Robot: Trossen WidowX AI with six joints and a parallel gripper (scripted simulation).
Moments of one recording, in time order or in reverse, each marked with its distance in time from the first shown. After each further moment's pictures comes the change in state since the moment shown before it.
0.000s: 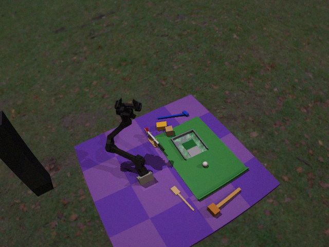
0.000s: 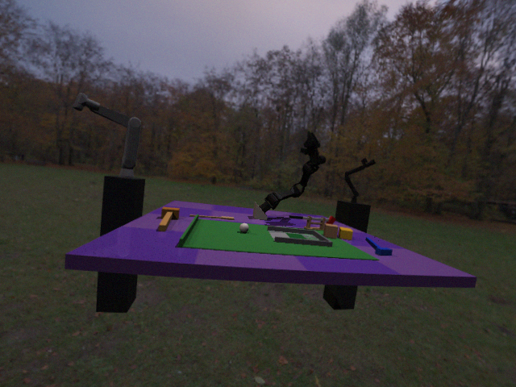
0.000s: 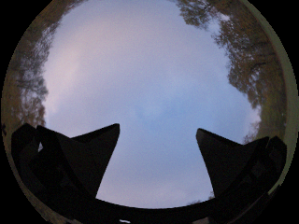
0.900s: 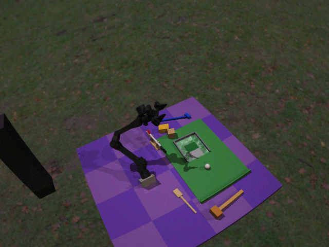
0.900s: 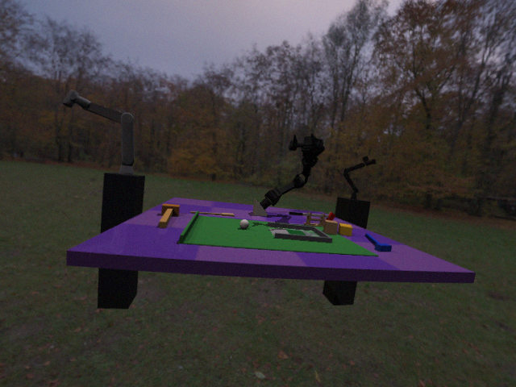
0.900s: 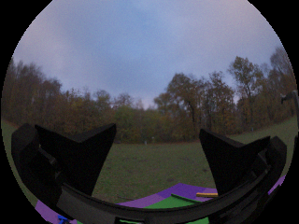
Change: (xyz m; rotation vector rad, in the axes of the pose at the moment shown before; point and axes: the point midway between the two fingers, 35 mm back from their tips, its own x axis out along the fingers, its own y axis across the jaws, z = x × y) arm -0.048 -0.220 -0.011 -1.519 0.793 -0.523
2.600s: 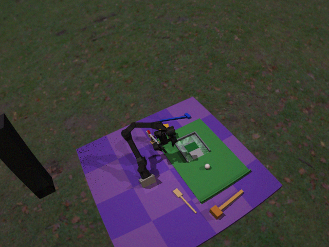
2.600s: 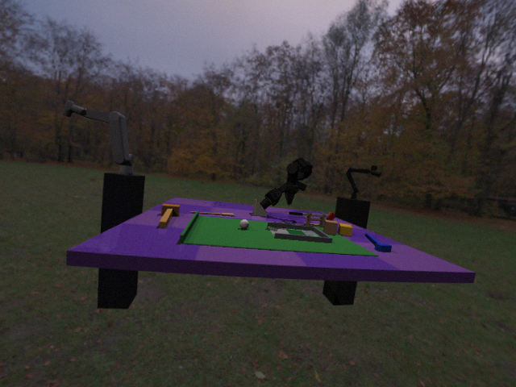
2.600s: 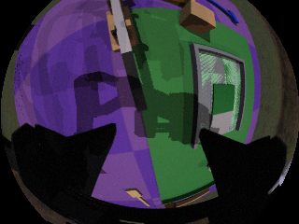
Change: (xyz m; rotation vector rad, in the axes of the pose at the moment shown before) arm -0.182 -0.062 -0.277 -1.217 1.228 1.873
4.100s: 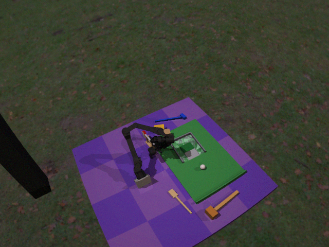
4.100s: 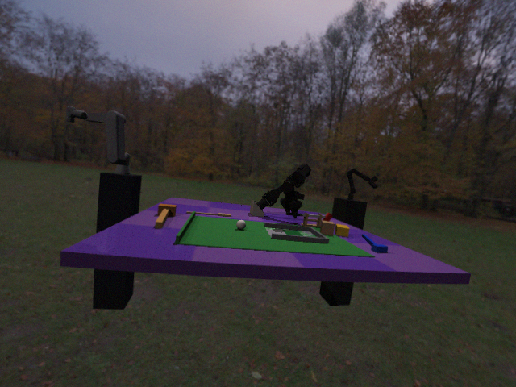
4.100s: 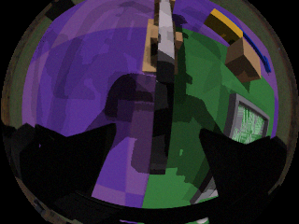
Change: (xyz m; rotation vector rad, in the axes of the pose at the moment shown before) arm 0.062 0.027 0.035 -0.282 -0.276 0.202
